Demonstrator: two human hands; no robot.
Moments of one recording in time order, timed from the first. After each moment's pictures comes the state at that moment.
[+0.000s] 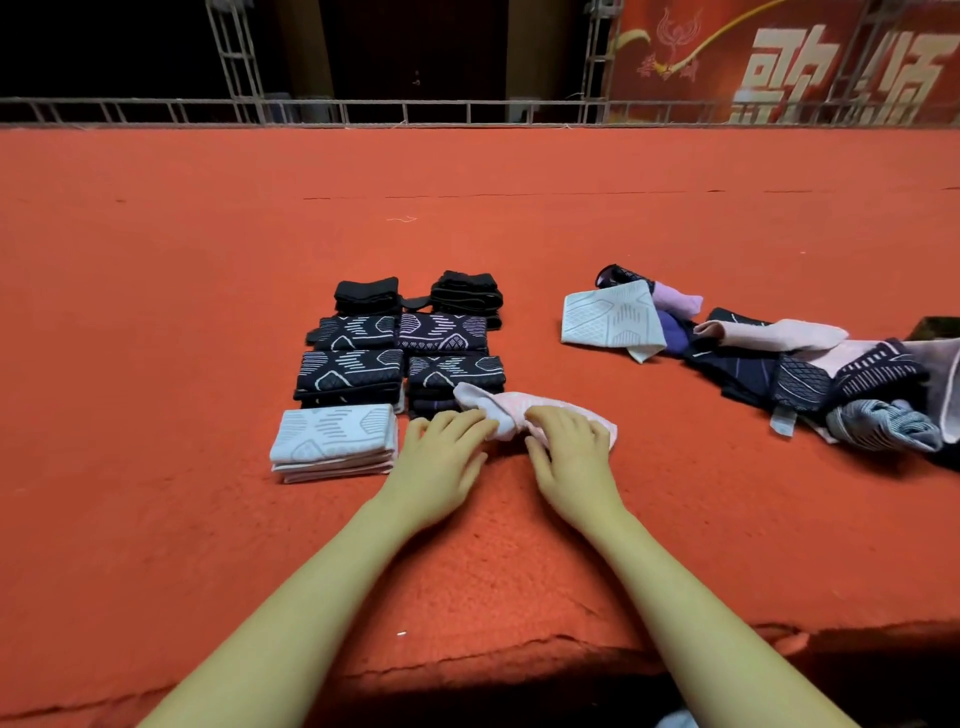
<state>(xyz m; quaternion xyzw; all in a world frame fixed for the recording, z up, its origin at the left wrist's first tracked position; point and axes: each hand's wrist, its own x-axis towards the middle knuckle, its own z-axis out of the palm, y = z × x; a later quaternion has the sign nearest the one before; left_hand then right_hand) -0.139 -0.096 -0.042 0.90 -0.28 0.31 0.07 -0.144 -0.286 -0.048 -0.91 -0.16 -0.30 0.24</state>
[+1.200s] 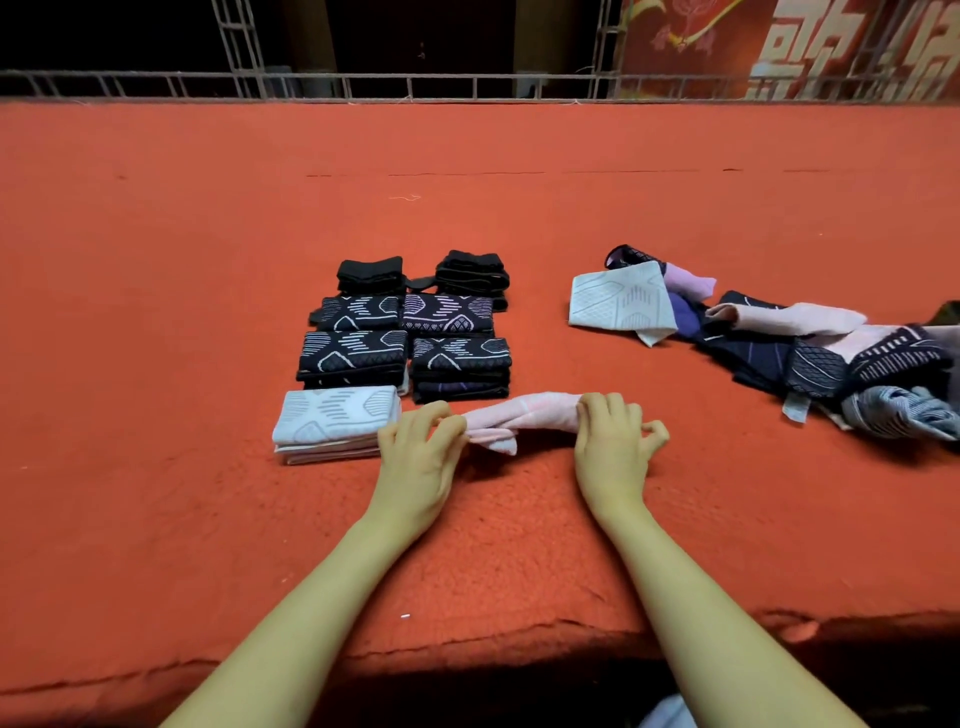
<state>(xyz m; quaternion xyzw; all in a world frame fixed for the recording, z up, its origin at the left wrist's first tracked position) -0.162 -0.088 -0.057 0.89 -0.18 0.36 0.24 -0.138 -0.299 -0.056 -0.91 0.06 -0.38 0.17</state>
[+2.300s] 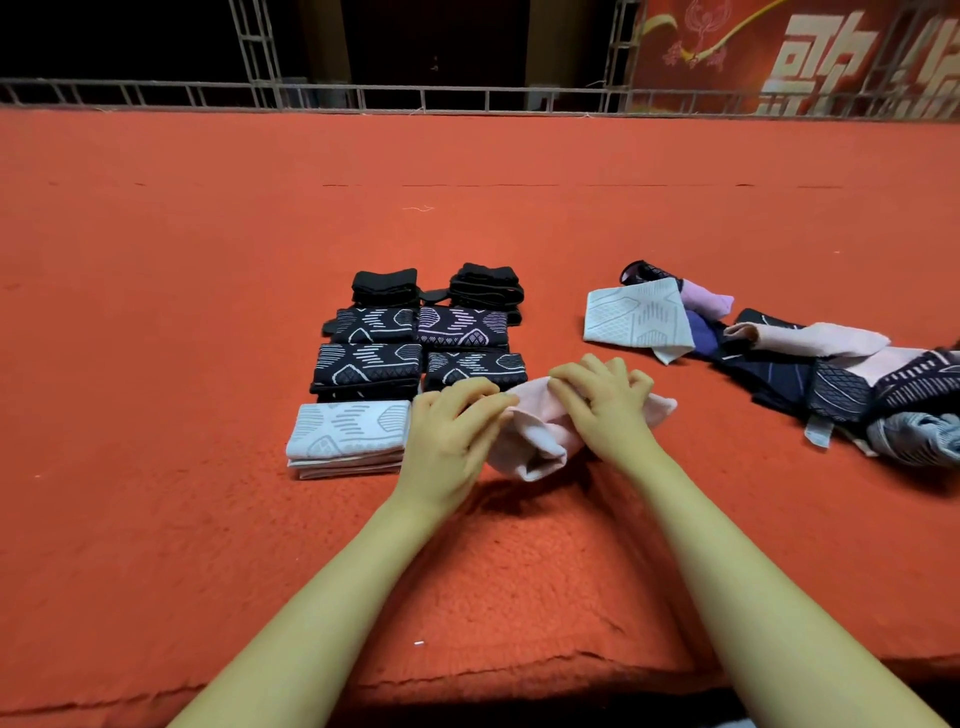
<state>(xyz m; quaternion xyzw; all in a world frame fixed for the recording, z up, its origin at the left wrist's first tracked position) -0.147 -0.099 -0.013 0.80 -0.28 0.41 0.33 -0.104 -0.292 -0.001 -0.92 -0.14 -0.28 0.23</state>
